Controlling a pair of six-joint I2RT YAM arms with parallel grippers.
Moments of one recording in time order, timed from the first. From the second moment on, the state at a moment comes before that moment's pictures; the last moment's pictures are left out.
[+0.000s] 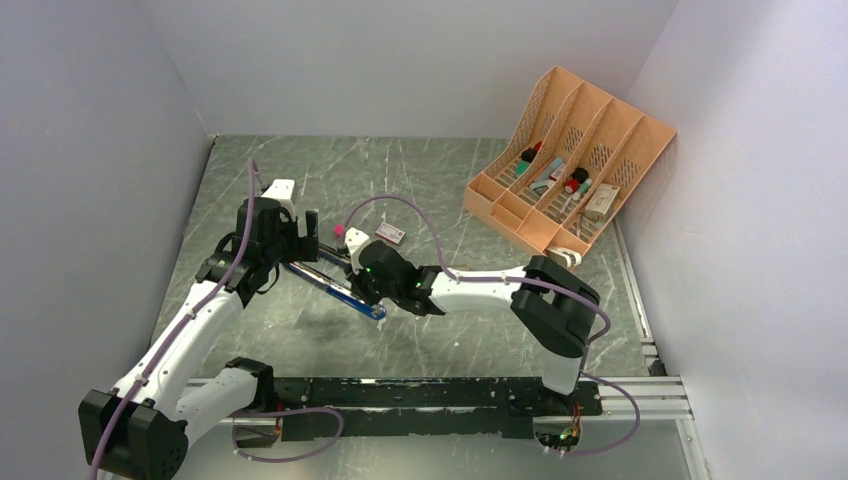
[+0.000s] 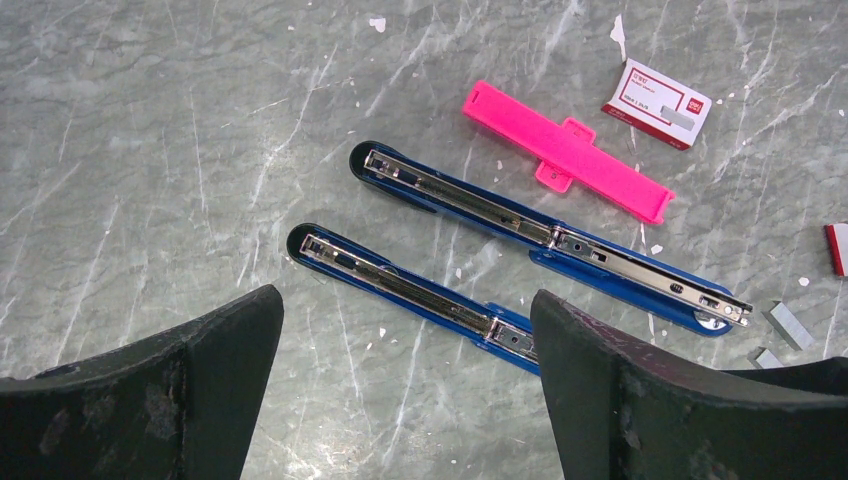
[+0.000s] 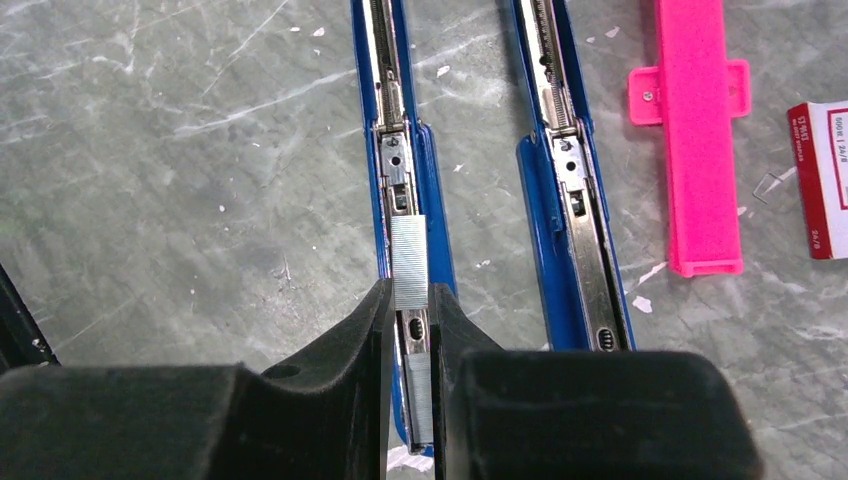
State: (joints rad) left arm -0.29 0.97 0.79 -0.45 -0.15 -0.17; right arm 1.09 1.81 1.06 0.14 0.07 0.15
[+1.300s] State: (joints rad) left arm -0.29 0.97 0.79 -0.45 -0.15 -0.17; right arm 1.09 1.86 1.10 0.09 0.04 0.15
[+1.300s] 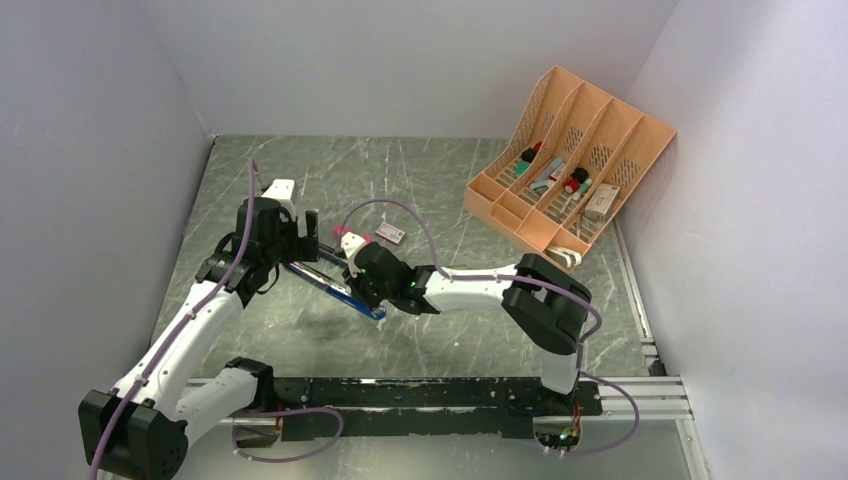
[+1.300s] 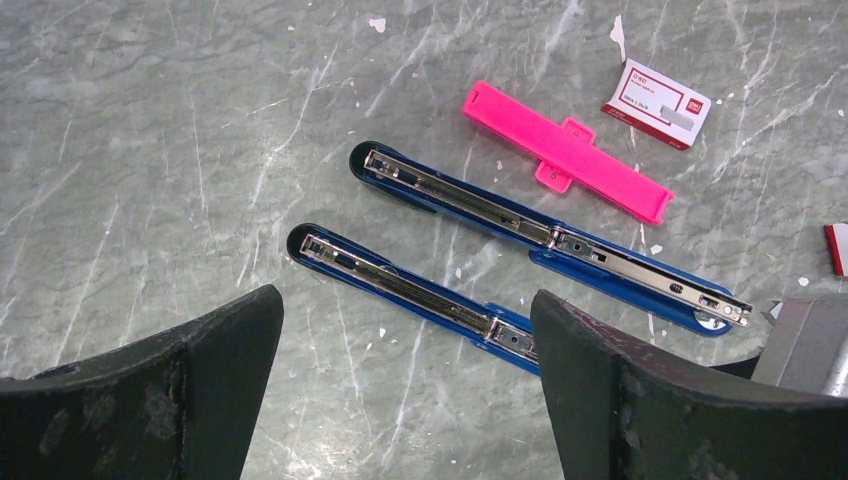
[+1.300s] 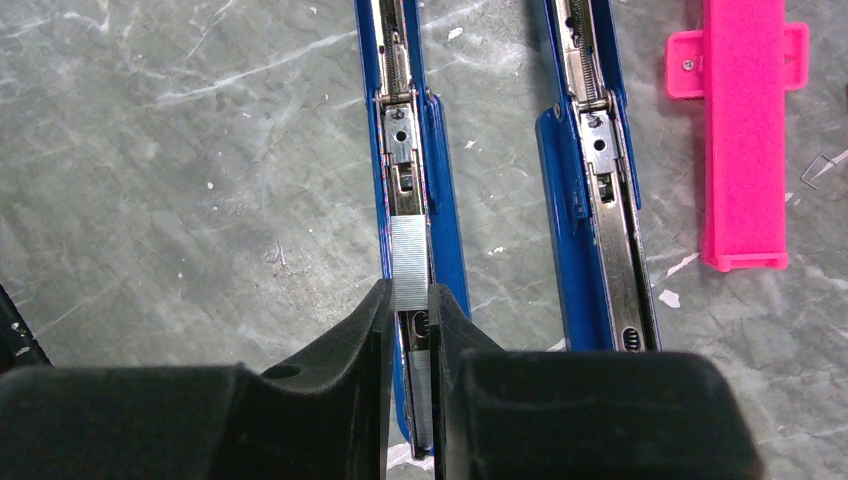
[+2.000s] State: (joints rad) left arm -0.29 0.97 0.79 -0.45 -0.15 -0.17; right arm 1.09 1.86 1.11 0.08 0.03 0.15
